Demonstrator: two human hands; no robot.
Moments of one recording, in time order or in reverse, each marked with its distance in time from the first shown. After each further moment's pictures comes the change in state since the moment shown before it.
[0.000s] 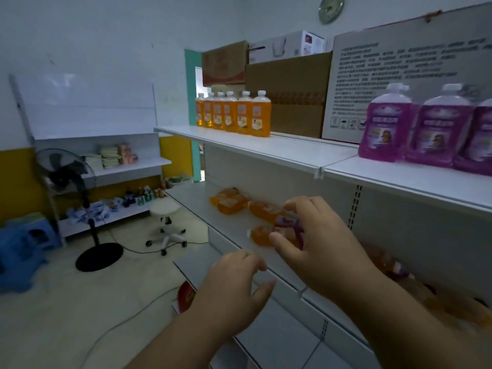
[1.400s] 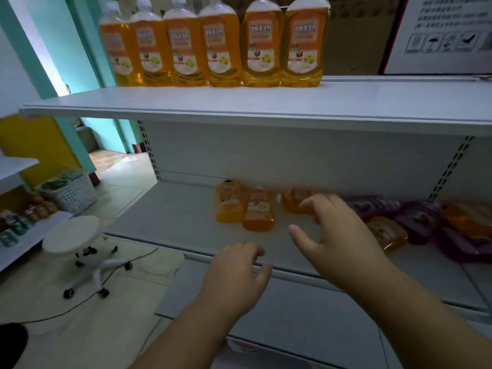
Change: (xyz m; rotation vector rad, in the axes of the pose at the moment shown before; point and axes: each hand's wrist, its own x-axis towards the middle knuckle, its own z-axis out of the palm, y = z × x) left_hand 0.275 -0.428 0.044 -0.207 -0.265 0.267; right_hand 0.286 -0.042 0.334 -0.256 0.049 0.630
